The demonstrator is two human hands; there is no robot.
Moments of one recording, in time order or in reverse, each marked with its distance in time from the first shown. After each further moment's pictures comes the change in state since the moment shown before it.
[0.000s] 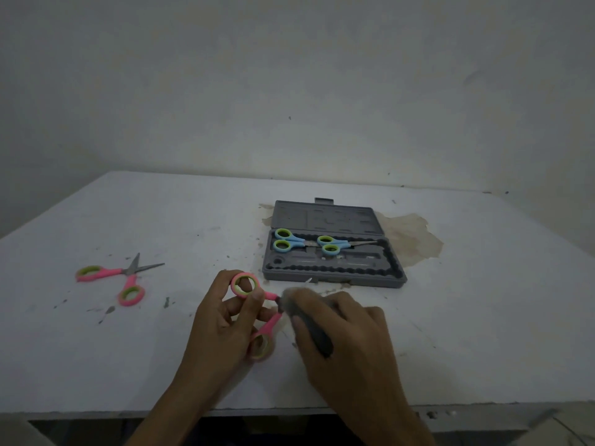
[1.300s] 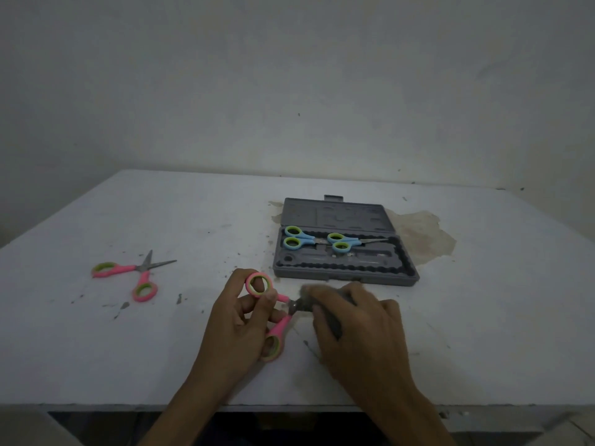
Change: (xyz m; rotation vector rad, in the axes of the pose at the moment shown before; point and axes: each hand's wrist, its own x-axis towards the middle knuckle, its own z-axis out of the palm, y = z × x) left_hand 0.003 -0.005 0.000 0.048 -0.006 0.027; right_hand 0.010 0.011 0.014 -0.061 -0.026 0.065
